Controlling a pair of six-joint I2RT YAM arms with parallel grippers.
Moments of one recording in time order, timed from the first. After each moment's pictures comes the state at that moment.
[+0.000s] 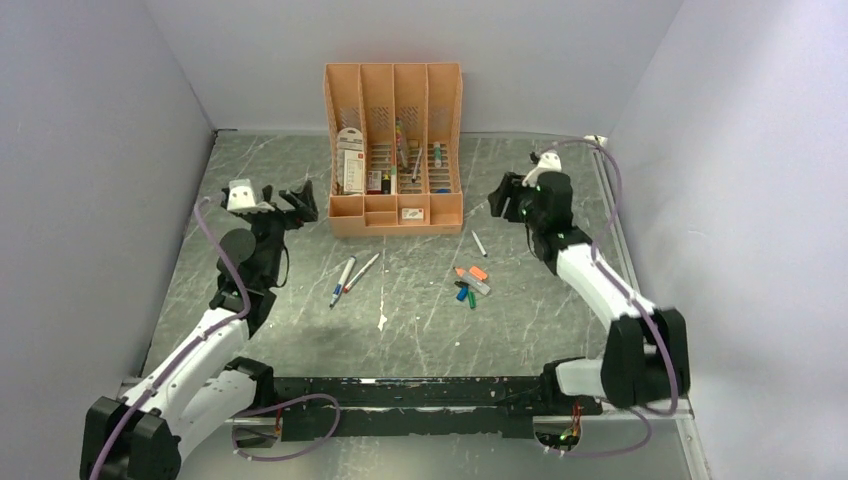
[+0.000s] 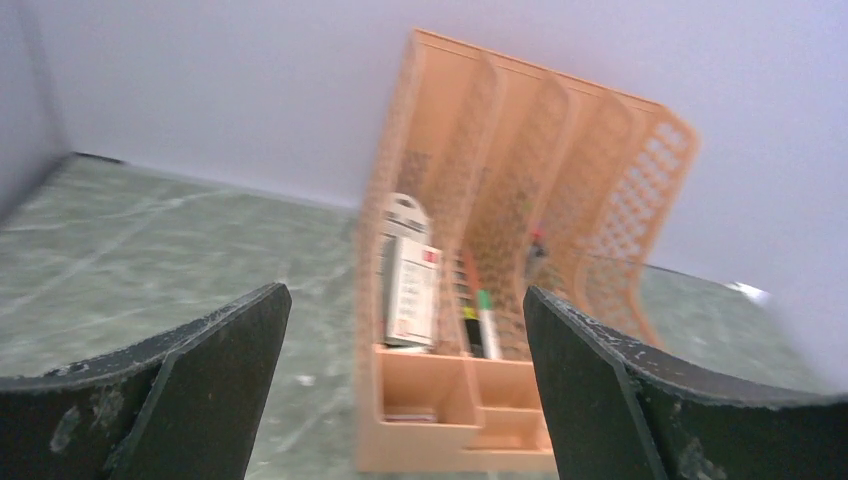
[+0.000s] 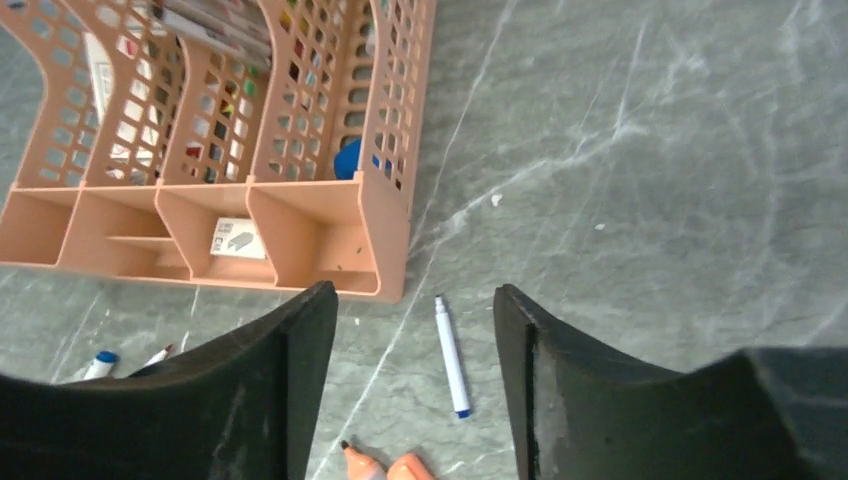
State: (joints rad) left arm -0.32 0.88 0.46 0.61 -0.31 -0.22; right arm 0.19 1.28 0.80 0.13 -0.07 0.28
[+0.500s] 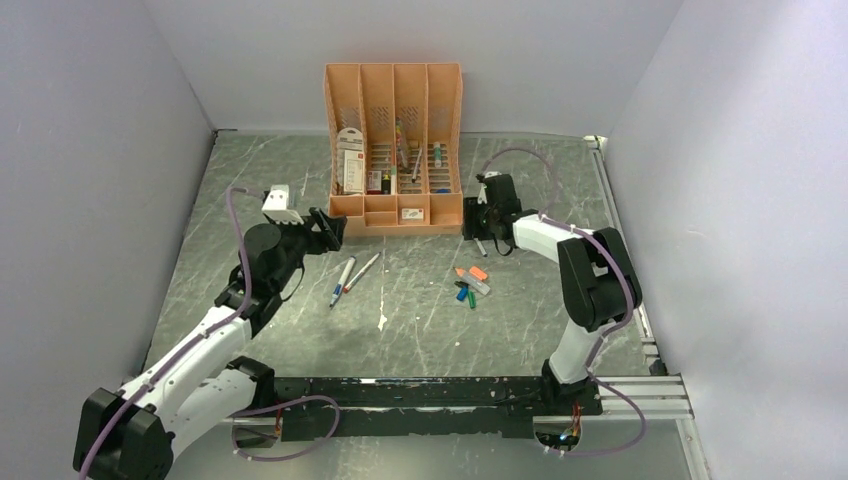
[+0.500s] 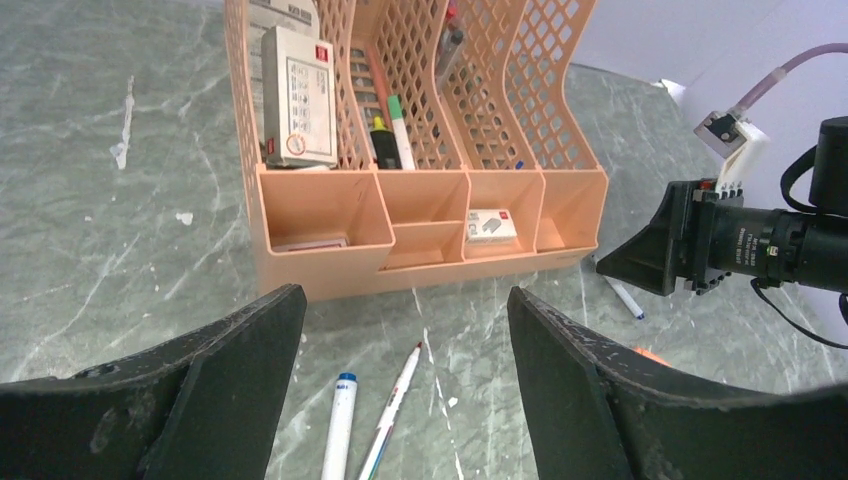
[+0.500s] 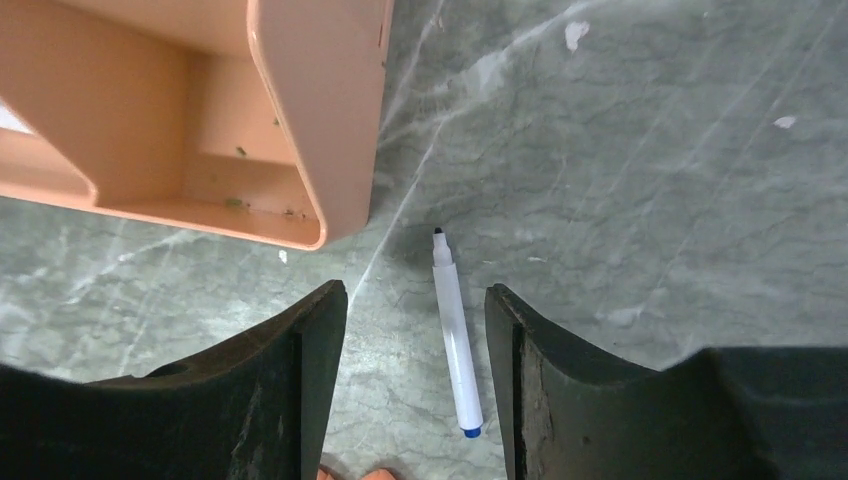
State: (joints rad) left arm -0.41 0.88 0.50 0.28 -0.08 -0.39; right arm 0.31 1.76 1.01 -0.06 -0.04 0.19
